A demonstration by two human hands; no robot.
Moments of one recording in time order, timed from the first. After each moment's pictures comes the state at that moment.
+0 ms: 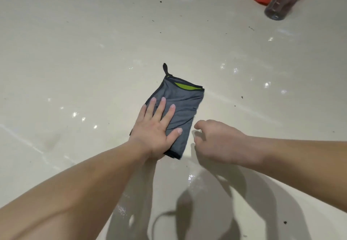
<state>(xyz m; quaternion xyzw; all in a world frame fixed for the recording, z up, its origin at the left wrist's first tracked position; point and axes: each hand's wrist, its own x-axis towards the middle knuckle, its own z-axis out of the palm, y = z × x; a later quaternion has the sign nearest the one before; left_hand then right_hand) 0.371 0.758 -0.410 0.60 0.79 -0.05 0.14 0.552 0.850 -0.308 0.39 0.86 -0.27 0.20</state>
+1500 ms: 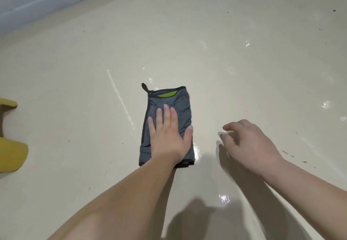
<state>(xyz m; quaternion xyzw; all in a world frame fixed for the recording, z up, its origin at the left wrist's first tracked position) 0.260 0.478 -0.417 0.20 0.97 0.03 0.11 0.378 0.666 -0.347 0.24 0.93 -0.28 0.06</state>
